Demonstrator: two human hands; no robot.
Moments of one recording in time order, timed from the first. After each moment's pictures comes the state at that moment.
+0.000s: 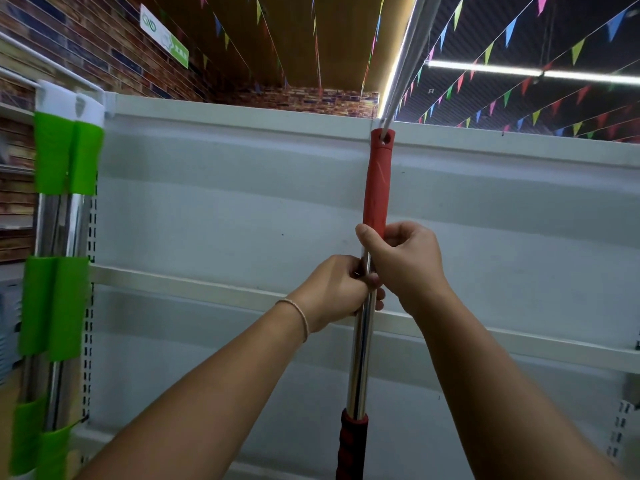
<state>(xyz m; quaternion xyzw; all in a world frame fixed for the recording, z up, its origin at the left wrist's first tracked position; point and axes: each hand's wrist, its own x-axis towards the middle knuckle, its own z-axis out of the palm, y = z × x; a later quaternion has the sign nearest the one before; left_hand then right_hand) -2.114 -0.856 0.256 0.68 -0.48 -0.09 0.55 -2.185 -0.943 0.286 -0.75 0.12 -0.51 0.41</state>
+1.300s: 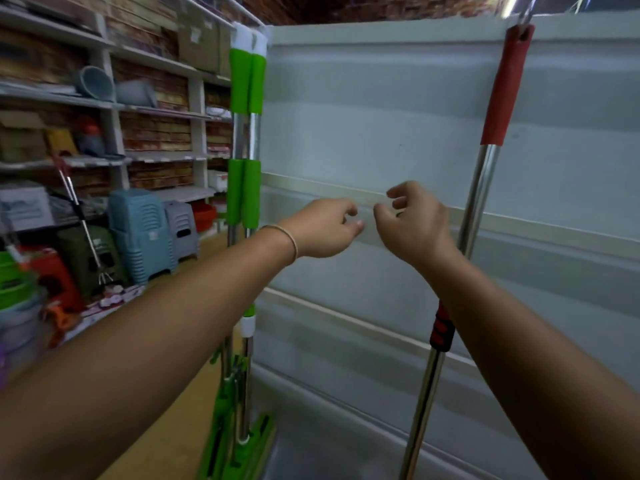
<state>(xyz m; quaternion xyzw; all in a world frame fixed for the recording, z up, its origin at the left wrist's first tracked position) -2.139 -0.656 0.208 0.89 -0.36 0.08 0.28 -2.199 -0.795 0.205 -0.87 0.11 -0.40 0.28</state>
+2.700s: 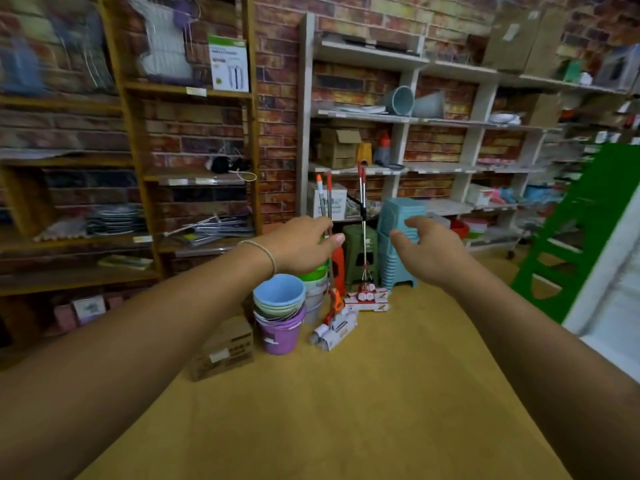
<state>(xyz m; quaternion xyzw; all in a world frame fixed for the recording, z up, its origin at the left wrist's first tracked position) -1.934 0.004 0.152 0.99 0.01 0.12 0.08 -1.870 -0.205 0.152 -0.92 -0.21 -0.10 0.31</state>
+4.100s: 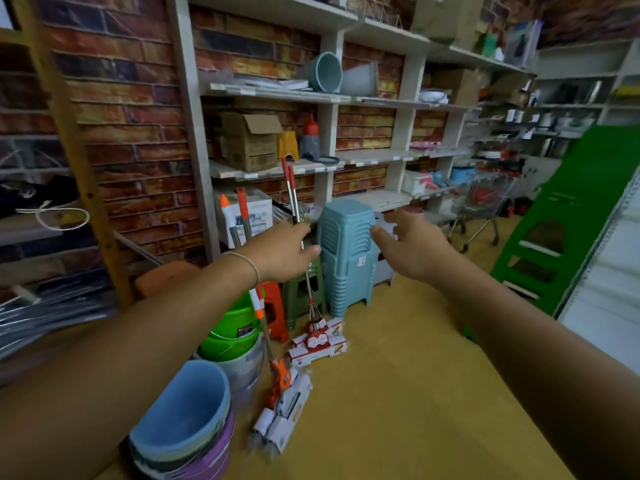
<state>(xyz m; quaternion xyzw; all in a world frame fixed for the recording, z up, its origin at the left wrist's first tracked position) -1.269 0.205 0.134 0.99 -0.08 0.09 0.09 -1.258 -0.014 0.147 -0.94 -0.12 -0.11 0.28</state>
